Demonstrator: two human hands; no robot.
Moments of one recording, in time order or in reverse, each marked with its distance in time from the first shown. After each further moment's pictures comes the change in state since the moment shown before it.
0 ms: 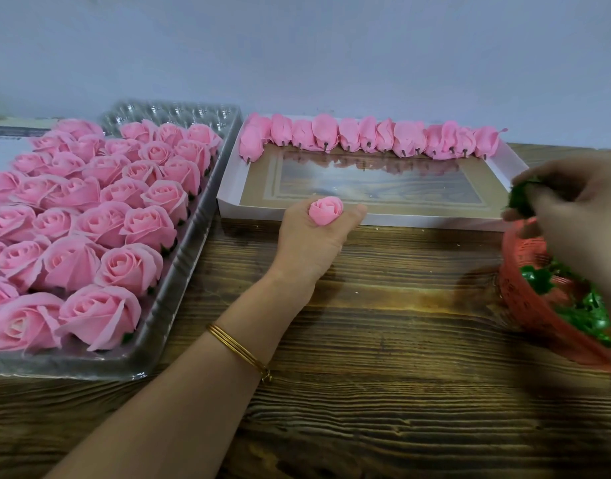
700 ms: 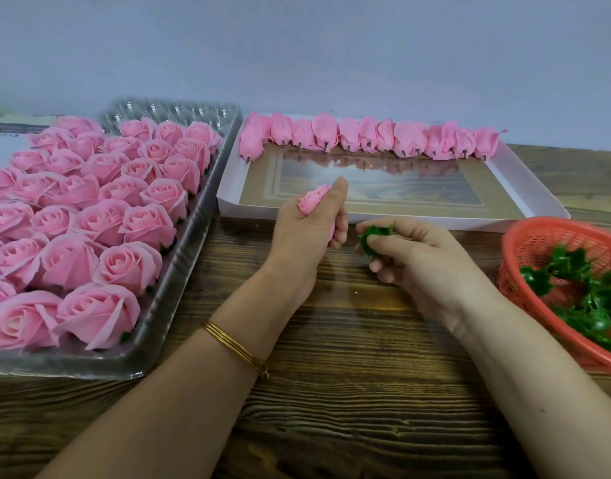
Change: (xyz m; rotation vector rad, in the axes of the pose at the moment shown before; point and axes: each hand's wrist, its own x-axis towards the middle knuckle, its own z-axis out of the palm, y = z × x) left_hand 0.006 0.001 -0.001 -0.231 0.020 -0.012; right_hand -0.023 -0.048 0.114 0.808 -0.425 0.399
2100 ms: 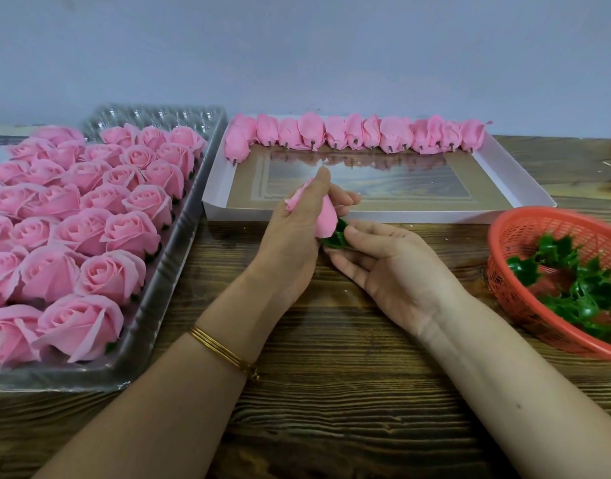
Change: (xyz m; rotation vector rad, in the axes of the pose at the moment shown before) left_hand -0.002 0.003 0.006 -0.104 -0.123 0.020; right_hand -0.004 0.005 0.013 0.516 -0.070 0.149
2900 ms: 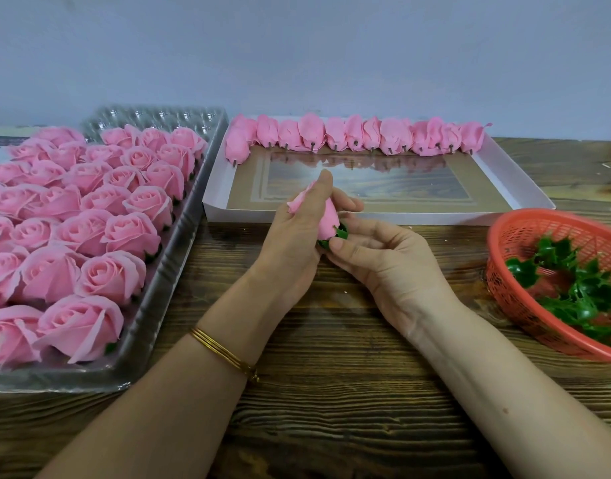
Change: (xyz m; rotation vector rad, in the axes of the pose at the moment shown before) left_hand 0.001 -0.003 0.000 -0.015 -0.035 -0.045; right_hand -0.002 0.007 0.005 -0.011 0.025 -0.175
